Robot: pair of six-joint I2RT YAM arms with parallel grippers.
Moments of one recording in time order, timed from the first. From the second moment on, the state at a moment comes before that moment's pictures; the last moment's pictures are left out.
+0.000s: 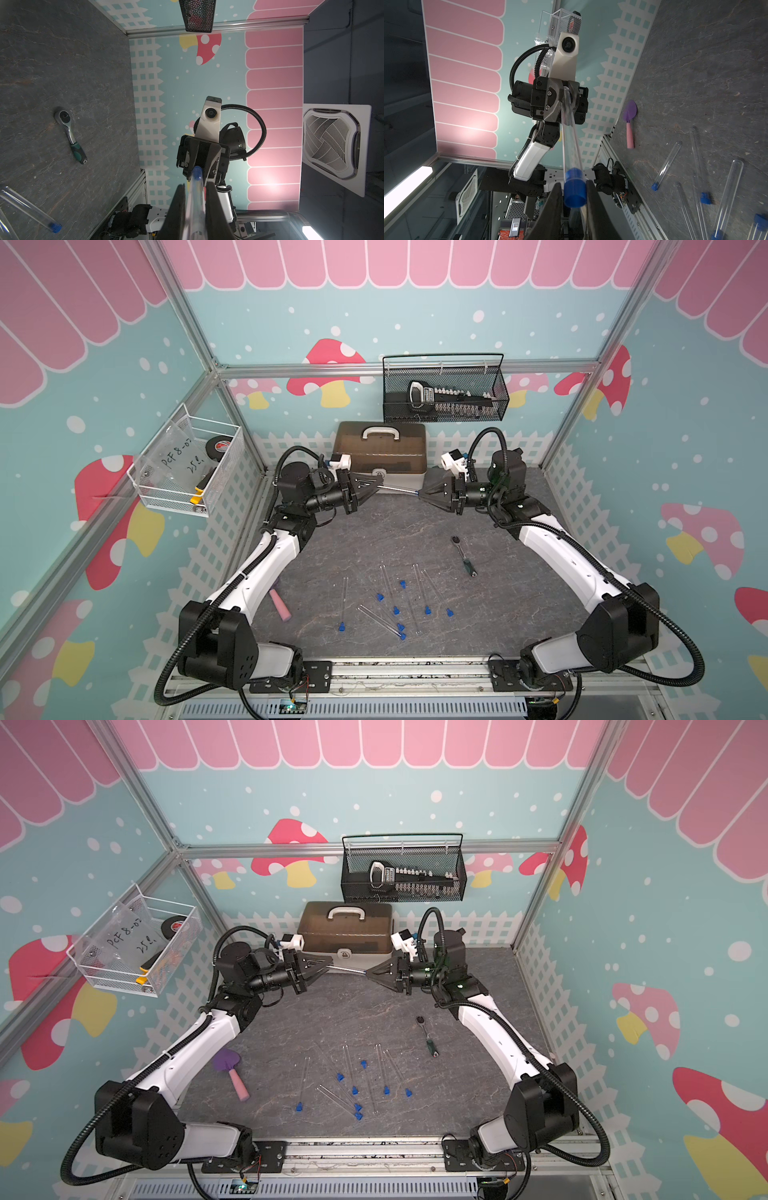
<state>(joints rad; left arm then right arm) -0.21 1.38 1.10 0.27 1.02 -1.48 0.36 1.46 1.29 -0.02 -1.12 1.11</state>
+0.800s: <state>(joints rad) -0.20 1.38 1.11 0.22 1.02 -1.45 0.36 1.46 1.29 -0.06 -1.10 1.05</state>
